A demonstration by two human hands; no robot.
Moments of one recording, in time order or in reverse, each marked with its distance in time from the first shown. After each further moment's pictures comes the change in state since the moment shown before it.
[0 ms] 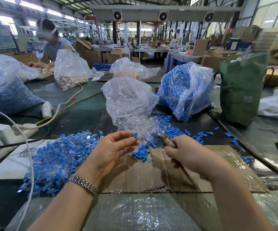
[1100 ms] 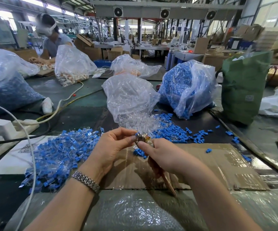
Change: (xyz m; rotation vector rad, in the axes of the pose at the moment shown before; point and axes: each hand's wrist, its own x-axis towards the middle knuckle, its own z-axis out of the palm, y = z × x) left_hand -0.005 0.000 0.005 0.271 0.028 0.140; right_hand -0.008 -0.042 0.037 0.157 -0.165 -0.078
